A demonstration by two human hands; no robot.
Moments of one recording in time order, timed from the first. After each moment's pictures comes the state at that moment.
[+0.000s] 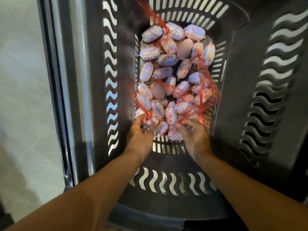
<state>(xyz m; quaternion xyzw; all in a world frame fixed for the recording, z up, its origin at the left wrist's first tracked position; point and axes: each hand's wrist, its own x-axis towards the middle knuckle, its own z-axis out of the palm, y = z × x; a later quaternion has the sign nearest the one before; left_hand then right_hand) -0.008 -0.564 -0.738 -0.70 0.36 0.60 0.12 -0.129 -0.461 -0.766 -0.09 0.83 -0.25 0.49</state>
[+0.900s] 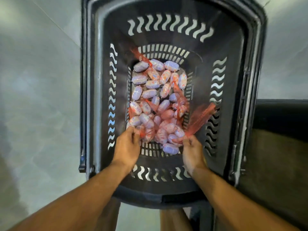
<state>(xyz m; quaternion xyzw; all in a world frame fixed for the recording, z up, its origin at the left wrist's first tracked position) -0.006 -0.563 -0.662 -0.60 0.60 0.53 0.07 -0.150 -0.445 -0.672 0.05 0.85 -0.25 0.46</state>
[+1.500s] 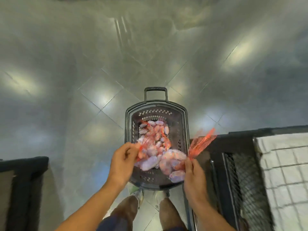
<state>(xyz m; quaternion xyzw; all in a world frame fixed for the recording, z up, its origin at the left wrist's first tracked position) -0.009 -0.625 -0.256 -0.54 0.56 0.62 -0.12 -0.141 -0.461 -0.259 -0.01 0.84 -0.41 0.34</state>
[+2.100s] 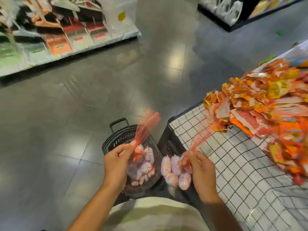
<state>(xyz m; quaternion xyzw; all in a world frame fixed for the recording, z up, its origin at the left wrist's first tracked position) -0.049 -0.577 -0.001 -0.40 0.53 0.74 -0.11 -0.114 -0.357 0.007 0.02 0.79 -0.60 0.12</state>
